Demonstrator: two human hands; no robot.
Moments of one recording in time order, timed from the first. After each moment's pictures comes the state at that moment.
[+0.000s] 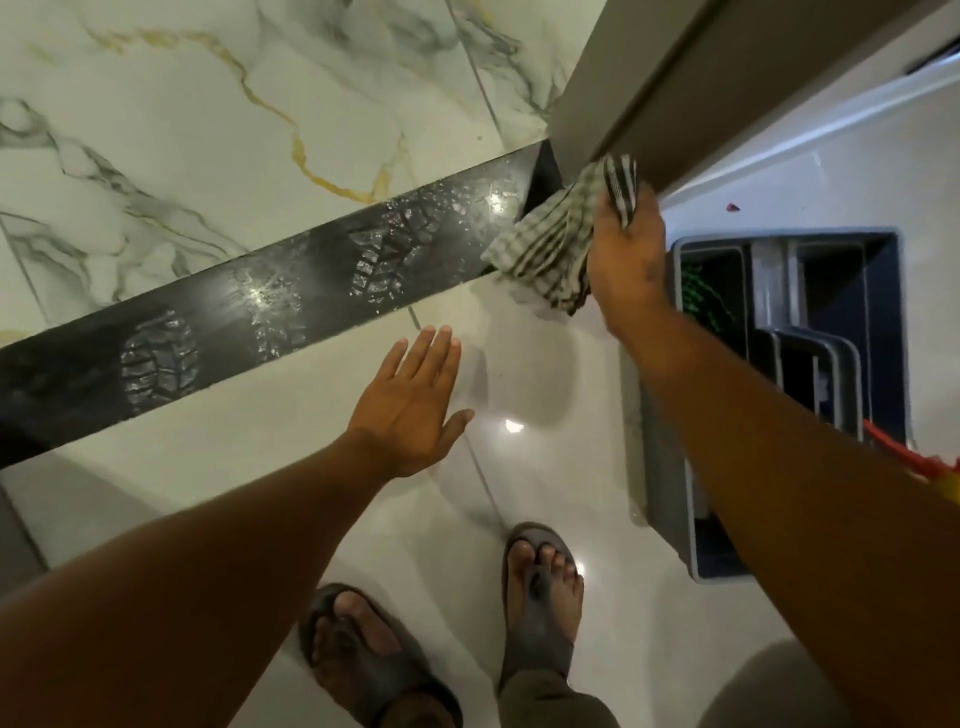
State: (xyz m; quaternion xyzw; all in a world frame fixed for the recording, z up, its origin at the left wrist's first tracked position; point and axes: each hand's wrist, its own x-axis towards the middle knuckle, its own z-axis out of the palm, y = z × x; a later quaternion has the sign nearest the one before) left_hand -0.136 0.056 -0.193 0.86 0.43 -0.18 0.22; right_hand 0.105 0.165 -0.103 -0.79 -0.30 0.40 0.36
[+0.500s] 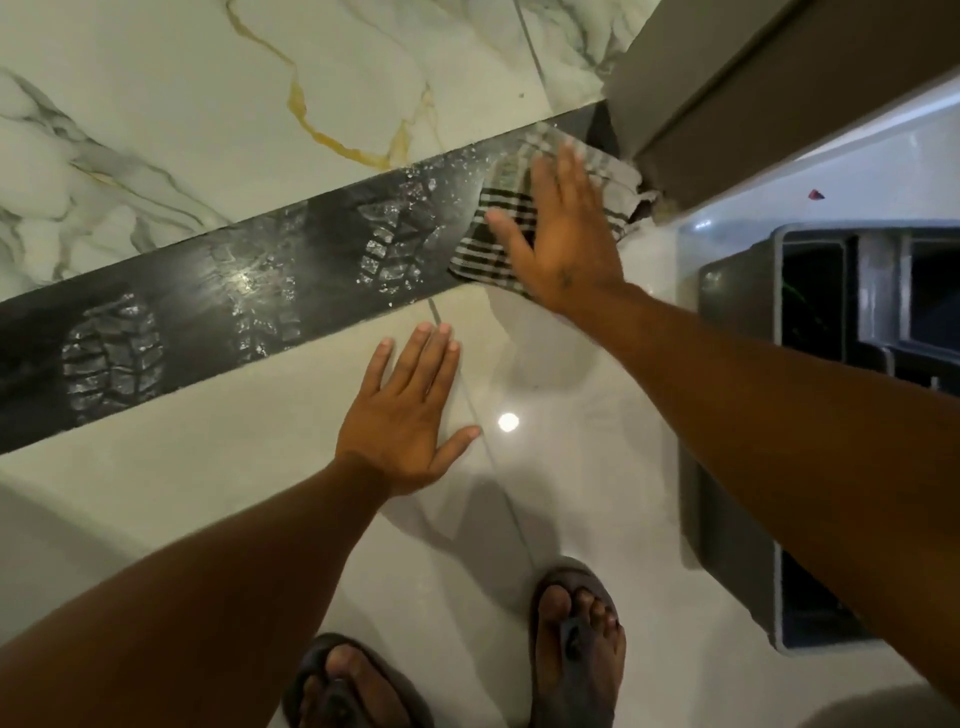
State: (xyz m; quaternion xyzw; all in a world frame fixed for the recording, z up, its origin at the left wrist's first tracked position) left_hand -0.169 0.041 -0.276 0.86 0.47 -0.07 0.17; right_hand 0.061 0.187 -0.229 -0.69 -0.69 0.24 0.03
